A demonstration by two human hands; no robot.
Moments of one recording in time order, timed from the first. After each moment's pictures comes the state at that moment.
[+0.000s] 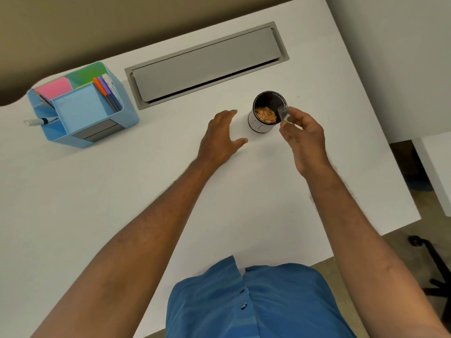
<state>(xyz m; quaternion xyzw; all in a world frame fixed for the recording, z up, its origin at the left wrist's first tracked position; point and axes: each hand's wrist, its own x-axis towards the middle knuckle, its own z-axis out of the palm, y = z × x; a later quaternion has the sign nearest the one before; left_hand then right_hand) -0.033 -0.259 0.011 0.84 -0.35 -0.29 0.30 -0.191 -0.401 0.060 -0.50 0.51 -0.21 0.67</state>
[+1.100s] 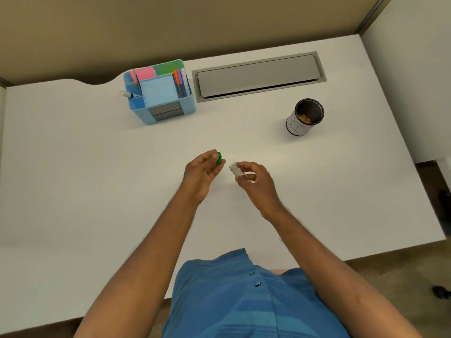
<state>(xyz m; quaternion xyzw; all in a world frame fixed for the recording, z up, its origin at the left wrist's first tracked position) -0.056 -0.048 0.036 0.49 0.18 -0.40 0.75 -0.192 -0.172 0.063 -0.69 0.38 -0.03 0.62</state>
